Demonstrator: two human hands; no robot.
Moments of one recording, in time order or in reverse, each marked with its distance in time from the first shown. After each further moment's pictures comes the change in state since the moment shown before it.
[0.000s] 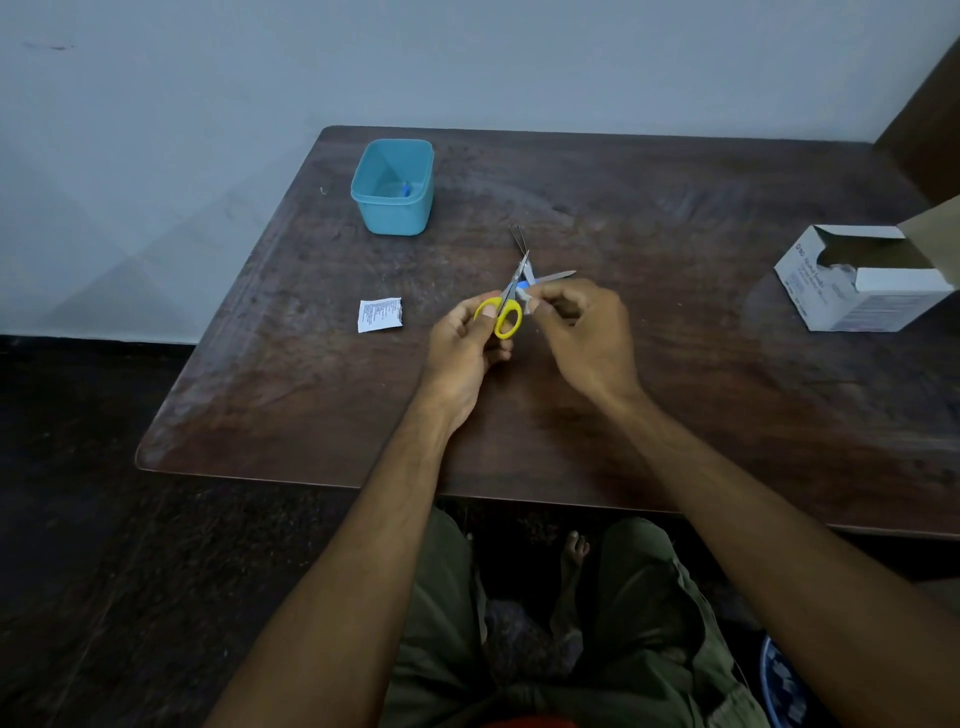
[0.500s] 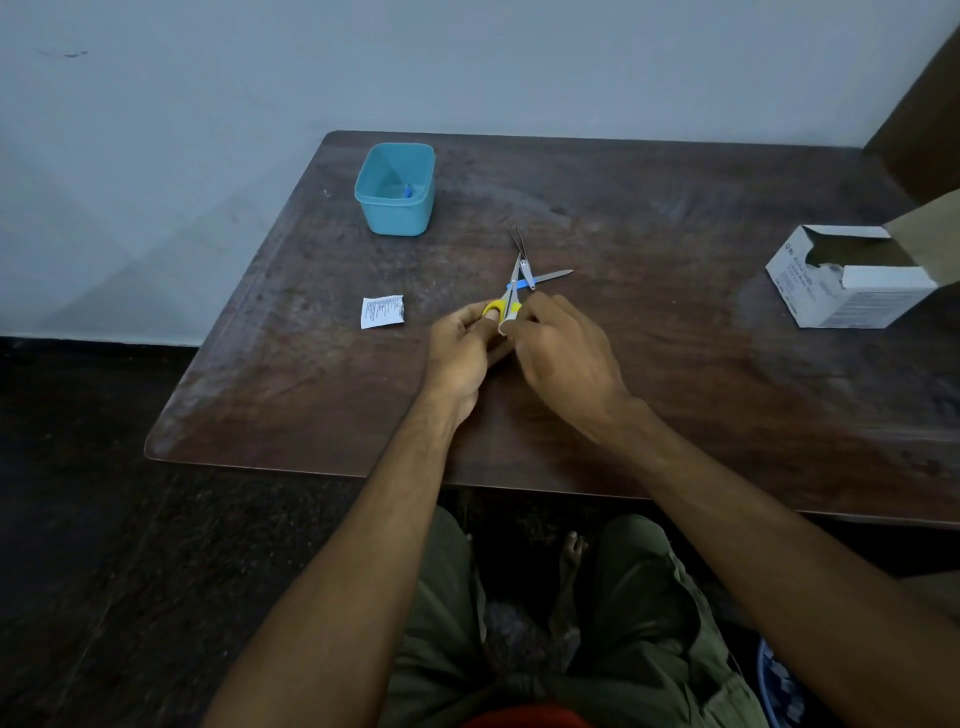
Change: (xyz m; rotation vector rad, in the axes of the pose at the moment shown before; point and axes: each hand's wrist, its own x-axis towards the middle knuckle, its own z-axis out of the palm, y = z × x) left_hand 0.000 -0.006 -0.001 0.008 0.039 -0.028; right_hand -0.023 -0.010 0.002 -0.742 -0.192 -0.436
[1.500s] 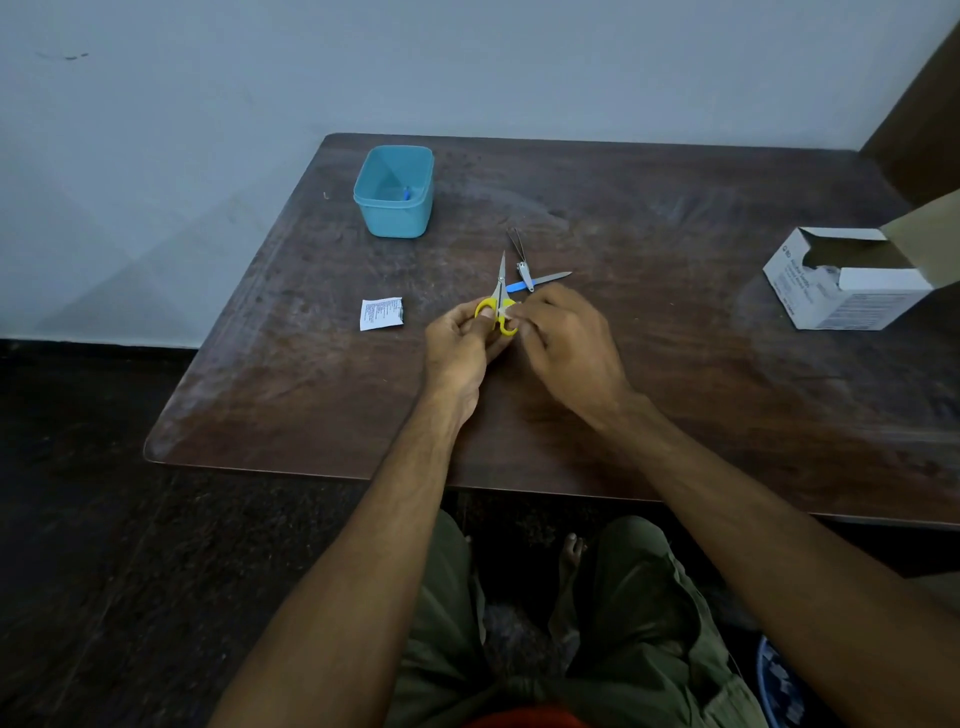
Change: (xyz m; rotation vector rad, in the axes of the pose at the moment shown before) left_hand 0.004 -0.001 0.004 -0.087 0.102 0.025; right_hand 0.005 0.003 -0.013 0.285 0.038 0.118
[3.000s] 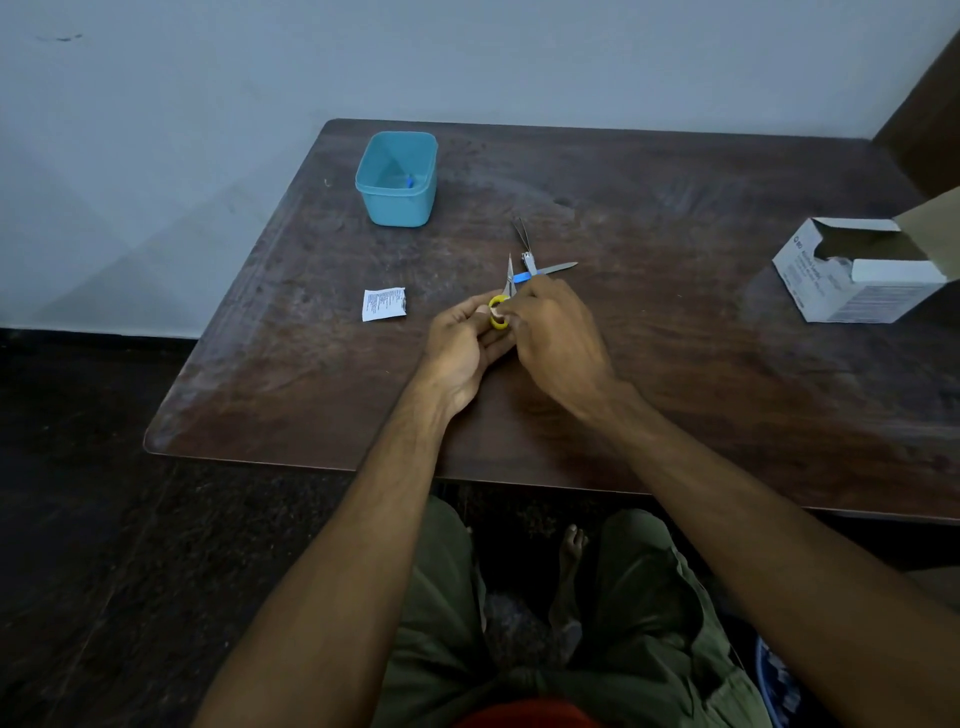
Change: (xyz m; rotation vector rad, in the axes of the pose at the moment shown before) left_hand 0.004 0.006 -0.013 -0.052 -0.172 -0.150; right_hand 0.012 -0.007 0.018 -0.096 -0.120 0.063
